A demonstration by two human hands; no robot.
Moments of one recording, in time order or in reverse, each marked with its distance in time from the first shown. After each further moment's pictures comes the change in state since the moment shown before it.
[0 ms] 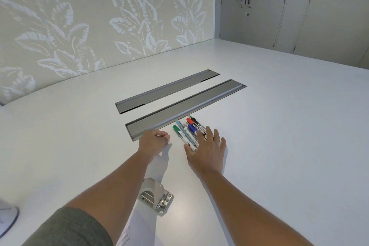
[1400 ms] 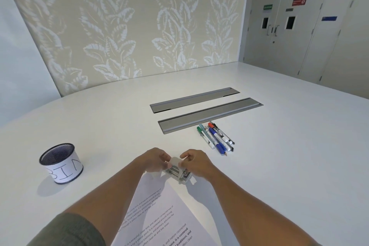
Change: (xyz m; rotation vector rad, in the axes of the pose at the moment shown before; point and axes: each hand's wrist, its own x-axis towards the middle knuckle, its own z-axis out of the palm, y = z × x) left_hand -0.124 -0.024 -0.108 0.611 -0.293 0.067; right_hand -0.075 -0.063 -0.057 0.714 -0.668 -0.058
